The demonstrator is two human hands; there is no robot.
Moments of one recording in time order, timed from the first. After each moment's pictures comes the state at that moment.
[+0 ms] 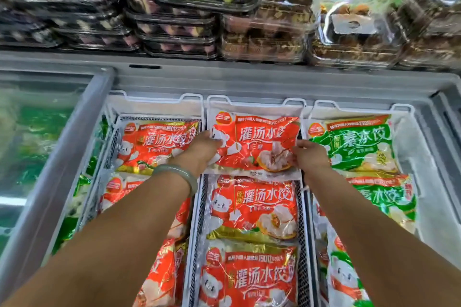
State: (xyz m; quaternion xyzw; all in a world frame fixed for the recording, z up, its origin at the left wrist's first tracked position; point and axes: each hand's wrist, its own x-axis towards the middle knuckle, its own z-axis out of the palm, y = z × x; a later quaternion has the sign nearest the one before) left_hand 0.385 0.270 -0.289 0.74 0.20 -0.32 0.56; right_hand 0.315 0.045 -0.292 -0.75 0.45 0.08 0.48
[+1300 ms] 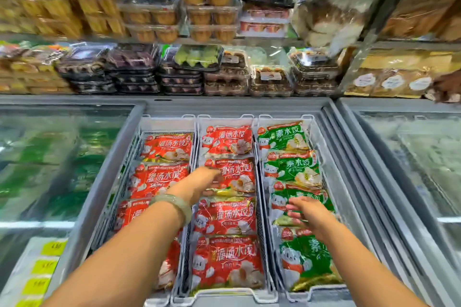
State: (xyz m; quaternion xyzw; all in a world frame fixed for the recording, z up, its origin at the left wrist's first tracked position) left_hand 0.078 0.286 -0.073 0.74 0.13 -0.36 0.54; right_hand -0.043 0.044 -0.135 -0.64 0.42 0.14 0.63
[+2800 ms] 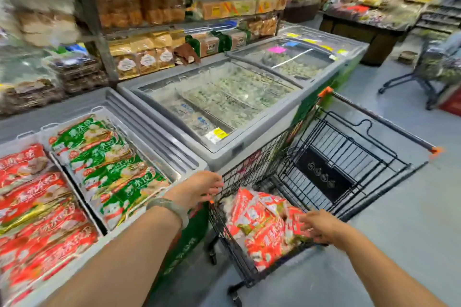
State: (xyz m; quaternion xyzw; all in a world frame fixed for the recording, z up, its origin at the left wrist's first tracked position) left_hand -0.379 0.024 -0.053 0.70 -0.21 -0.56 0.38; right_hand -0.681 -0.062 -0.091 -0.54 0.64 0.00 0.54
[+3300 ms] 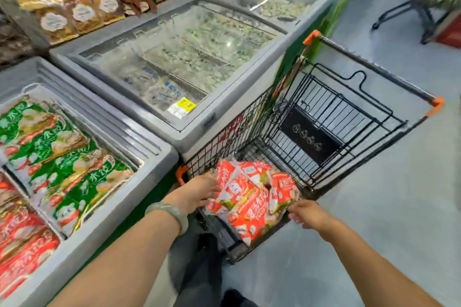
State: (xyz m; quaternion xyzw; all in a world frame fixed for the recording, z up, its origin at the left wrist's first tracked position) left_hand -0.442 -0.064 -0.123 0.73 -0.16 -0.61 0.26; right_hand -0.718 -0.115 -0.169 -0.50 0.68 0.03 0.53
